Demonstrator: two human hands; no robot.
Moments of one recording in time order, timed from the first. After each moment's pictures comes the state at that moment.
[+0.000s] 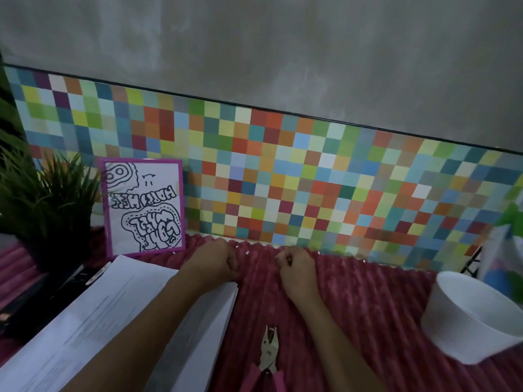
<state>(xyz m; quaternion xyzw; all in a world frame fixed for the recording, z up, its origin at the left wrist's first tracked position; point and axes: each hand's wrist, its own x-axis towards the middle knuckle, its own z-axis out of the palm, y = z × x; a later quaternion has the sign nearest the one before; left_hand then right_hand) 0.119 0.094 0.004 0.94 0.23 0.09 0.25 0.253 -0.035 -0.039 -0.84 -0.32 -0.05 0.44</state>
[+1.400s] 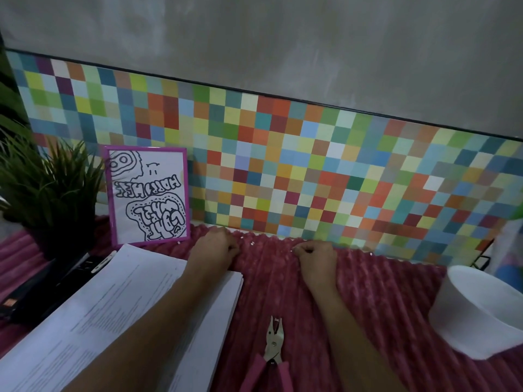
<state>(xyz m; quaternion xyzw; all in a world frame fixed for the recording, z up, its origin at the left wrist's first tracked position) 0.128 0.110 -0.029 0.93 0.24 0.23 0.13 0.270 -0.046 -0.035 -0.84 -0.25 -0.07 0.47</state>
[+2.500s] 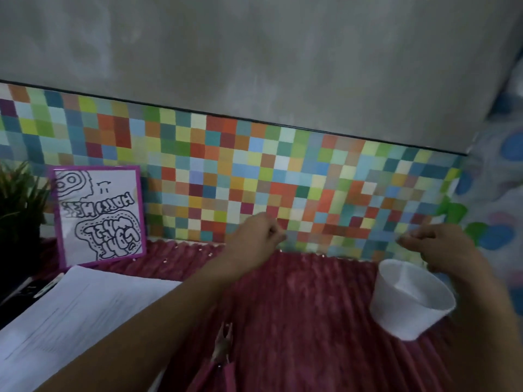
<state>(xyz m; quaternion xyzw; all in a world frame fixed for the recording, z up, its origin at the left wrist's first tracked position) 0.186 -0.013 0.064 0.91 0.07 0.28 0.29 0.328 -0.273 0.118 -0.90 -0.18 -0.06 0.40</state>
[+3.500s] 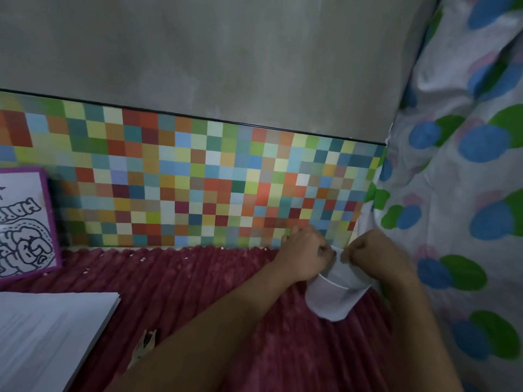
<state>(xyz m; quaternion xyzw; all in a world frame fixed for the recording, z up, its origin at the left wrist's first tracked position) 0.308 -0.167 0.044 0.94 -0.05 0.20 0.28 0.346 -0.312 0.087 -0.95 -0.13 -0.04 0.27</state>
